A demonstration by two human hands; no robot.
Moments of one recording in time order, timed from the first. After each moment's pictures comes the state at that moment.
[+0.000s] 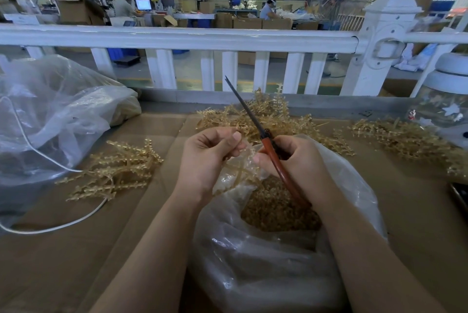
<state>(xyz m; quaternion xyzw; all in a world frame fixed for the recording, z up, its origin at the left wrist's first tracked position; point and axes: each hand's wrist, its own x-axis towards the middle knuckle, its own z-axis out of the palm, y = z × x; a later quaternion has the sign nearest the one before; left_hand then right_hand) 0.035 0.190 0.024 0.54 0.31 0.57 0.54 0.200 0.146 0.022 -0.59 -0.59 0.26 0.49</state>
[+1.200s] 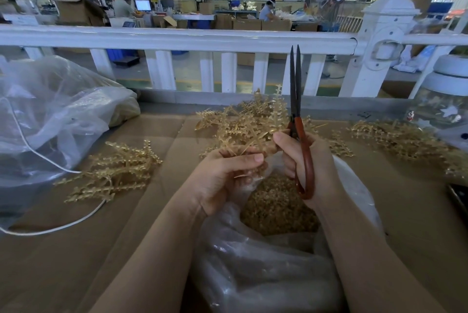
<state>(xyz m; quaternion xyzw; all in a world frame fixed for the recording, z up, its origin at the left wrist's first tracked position) 0.039 0.181 0.023 0.49 0.26 0.36 0.75 0.205 0.143 0.026 -0.43 -0.43 0.43 0.67</state>
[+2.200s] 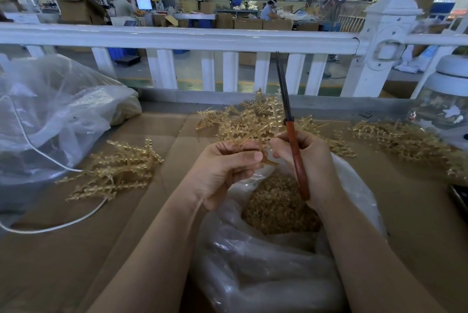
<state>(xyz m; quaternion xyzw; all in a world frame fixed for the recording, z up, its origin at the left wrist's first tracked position) 0.037 0.181 0.029 0.48 0.27 0.40 0.73 0.199 0.146 0.027 -0.57 -0.44 0.31 0.62</state>
